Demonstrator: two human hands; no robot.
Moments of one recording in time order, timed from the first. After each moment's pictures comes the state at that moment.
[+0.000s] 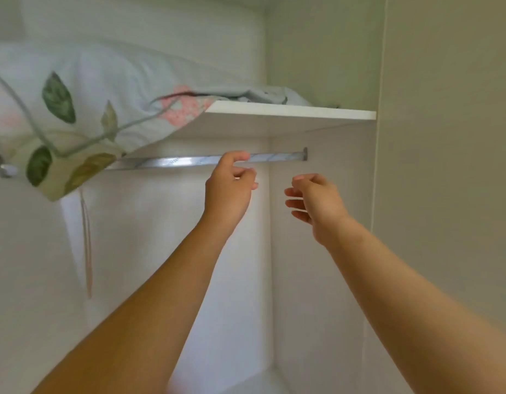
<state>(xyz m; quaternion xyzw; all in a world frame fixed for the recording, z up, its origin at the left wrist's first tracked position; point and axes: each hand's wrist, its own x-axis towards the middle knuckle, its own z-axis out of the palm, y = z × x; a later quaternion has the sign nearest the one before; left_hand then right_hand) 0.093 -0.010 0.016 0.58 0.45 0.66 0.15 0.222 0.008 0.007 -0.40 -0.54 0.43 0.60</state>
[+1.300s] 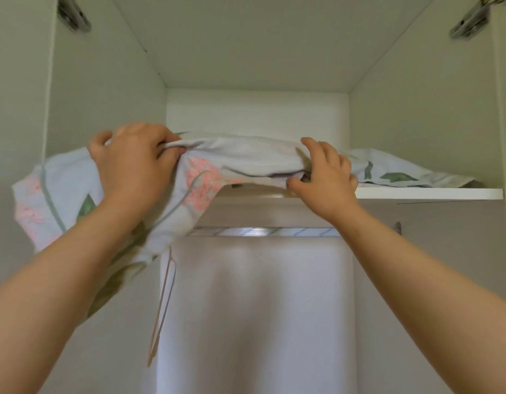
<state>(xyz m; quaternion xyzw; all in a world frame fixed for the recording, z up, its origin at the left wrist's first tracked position) -0.027 -0.093 0.147 0.39 0.60 0.47 -0.52 0.155 0.069 0.143 -0.32 -0.78 -0.03 0.54</state>
